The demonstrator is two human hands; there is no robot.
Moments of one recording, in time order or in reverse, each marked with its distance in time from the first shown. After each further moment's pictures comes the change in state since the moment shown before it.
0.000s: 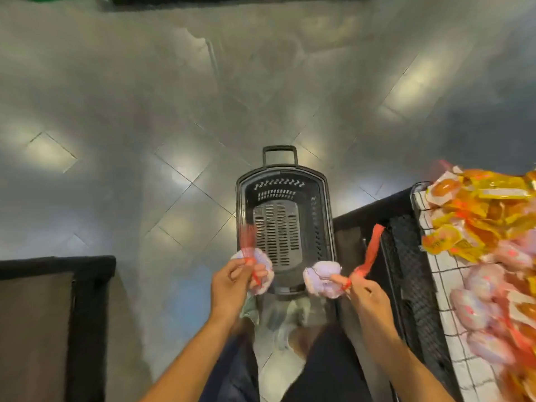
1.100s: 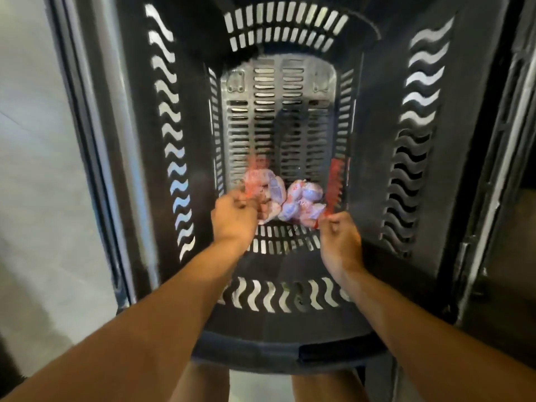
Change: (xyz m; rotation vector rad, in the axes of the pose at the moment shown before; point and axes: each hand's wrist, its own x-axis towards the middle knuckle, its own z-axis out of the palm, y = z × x) left_hand 0.424 -0.359 0.128 0.474 0.100 -0.315; right_hand 0.377 0.342 0.218 -0.463 -0.069 0.274
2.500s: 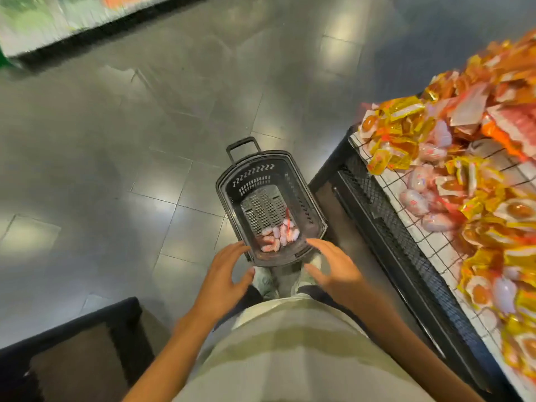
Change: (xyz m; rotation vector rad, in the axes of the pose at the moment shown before) left_hand -0.522 0.114 -0.391 0.680 -0.298 1.071; right_hand -0.582 -0.106 -0.265 -0.046 0.165 -0.642
